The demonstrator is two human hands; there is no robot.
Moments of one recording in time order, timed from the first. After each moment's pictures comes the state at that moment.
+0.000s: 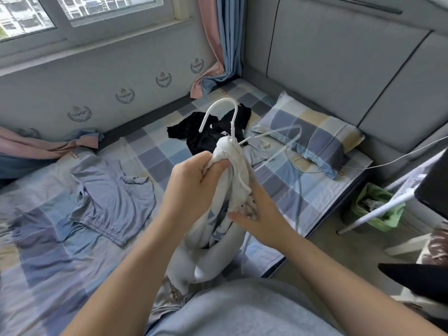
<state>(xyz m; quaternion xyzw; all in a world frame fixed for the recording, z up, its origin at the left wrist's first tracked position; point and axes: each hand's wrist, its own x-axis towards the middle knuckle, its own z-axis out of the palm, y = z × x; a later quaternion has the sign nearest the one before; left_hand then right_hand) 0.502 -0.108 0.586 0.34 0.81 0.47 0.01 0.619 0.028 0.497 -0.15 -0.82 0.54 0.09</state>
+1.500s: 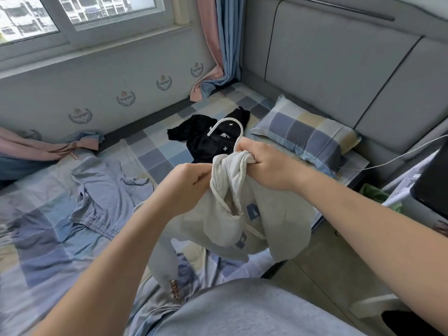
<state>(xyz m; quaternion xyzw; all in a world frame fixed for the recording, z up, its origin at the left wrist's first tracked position) 0.473 -0.138 0.573 0.46 0.83 0.31 0.11 0.578 0.055 0.605 -0.05 -0.90 0.43 0.00</state>
